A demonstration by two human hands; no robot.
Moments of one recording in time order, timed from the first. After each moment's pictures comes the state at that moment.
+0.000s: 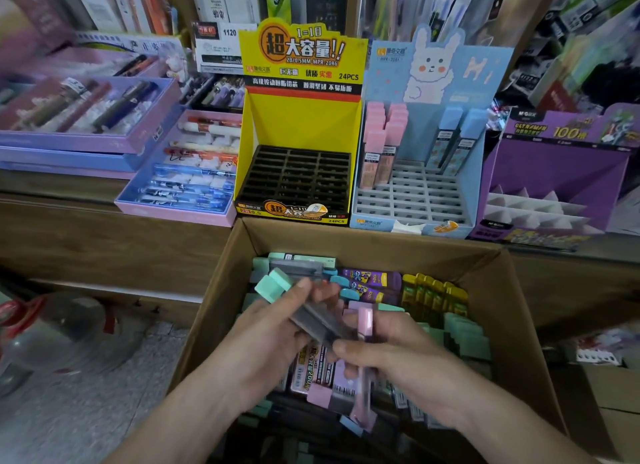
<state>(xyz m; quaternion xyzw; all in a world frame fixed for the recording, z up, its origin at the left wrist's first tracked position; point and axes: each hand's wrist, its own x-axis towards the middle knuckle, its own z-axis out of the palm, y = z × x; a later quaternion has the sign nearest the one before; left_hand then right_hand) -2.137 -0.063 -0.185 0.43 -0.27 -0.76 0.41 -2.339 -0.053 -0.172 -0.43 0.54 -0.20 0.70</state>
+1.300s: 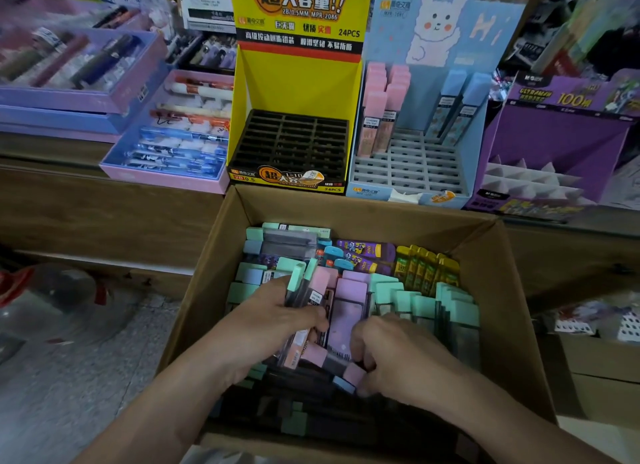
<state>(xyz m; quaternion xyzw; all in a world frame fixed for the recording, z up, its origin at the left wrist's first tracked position) -2.136 -0.051 -0.191 0.53 -0.48 -0.66 0.24 -2.343 -0.037 -0.184 -0.74 0.56 0.19 0.33</state>
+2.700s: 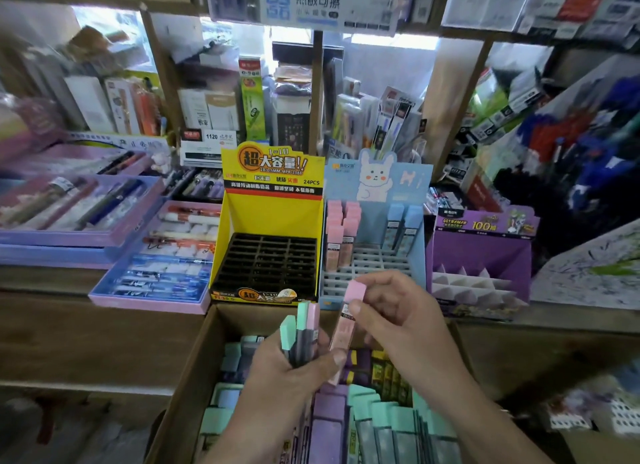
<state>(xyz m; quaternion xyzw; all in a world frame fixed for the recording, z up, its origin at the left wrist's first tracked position) -2.189 -0.090 -0.137 0.49 -0.50 -0.55 0.46 -2.369 -0.110 -0.108 -0.57 0.51 -0.48 0.42</state>
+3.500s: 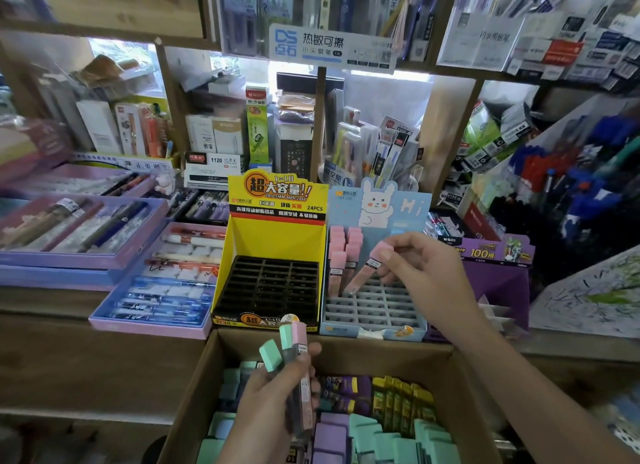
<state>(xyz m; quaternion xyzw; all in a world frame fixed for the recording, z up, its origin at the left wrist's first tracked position) -2.185 -0.099 -0.142 0.48 -0.22 -0.68 0.51 -2.400 -0.183 -0.063 -0.61 0.51 -0.52 0.32</state>
